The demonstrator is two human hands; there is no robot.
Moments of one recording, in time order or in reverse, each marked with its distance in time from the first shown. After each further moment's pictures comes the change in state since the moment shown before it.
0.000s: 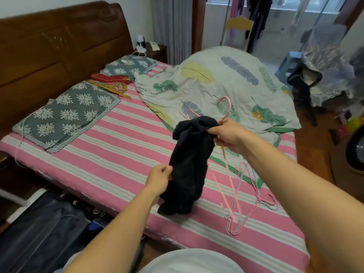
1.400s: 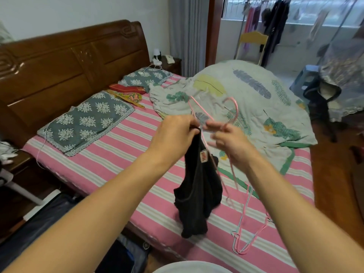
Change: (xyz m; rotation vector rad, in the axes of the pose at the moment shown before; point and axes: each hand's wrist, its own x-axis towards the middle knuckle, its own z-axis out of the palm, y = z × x) left_hand -0.068 0.216 -0.022 0.732 0.265 0.822; right_hand -0.018 -0.011 0.013 0.302 -0.066 -0.249
